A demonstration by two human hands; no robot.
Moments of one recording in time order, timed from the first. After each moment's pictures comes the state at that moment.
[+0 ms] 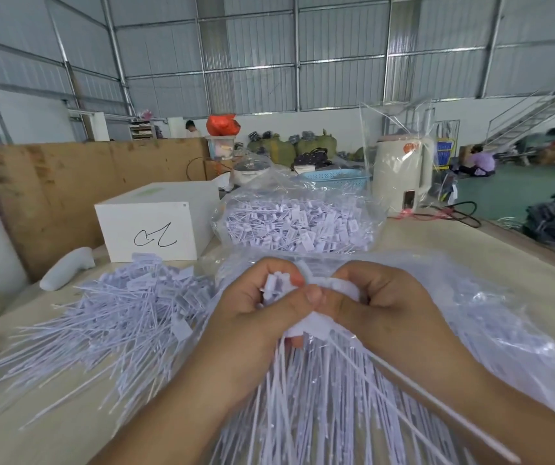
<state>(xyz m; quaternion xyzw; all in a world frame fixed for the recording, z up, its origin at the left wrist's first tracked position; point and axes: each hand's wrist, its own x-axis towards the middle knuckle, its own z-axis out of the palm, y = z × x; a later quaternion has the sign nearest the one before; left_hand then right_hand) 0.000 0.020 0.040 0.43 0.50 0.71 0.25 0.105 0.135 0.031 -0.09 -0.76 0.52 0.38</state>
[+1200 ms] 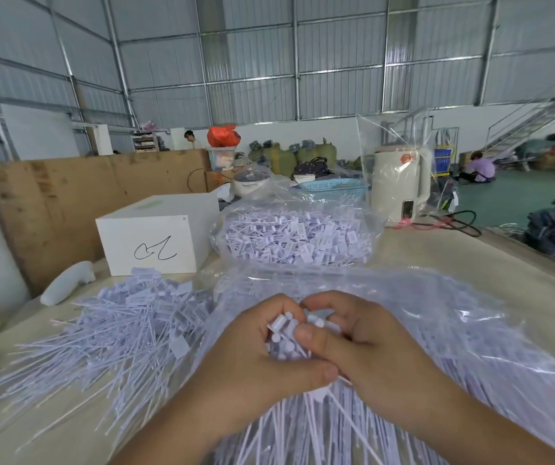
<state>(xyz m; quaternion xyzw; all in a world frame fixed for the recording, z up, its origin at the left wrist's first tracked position) -0.011 0.020 0.027 0.54 0.57 0.58 0.23 0.101 0.140 0.017 -0.09 -0.79 0.54 0.28</state>
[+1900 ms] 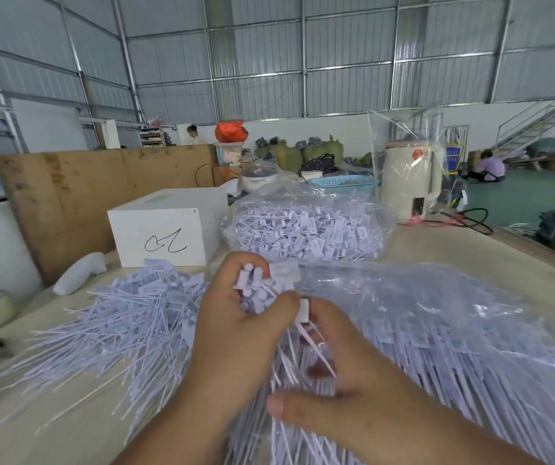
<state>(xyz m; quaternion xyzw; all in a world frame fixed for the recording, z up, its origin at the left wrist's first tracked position) -0.018 0.021 0.026 0.40 0.58 0.71 0.00 0.099 0.108 0.005 -0.02 -0.84 0.51 0.21</state>
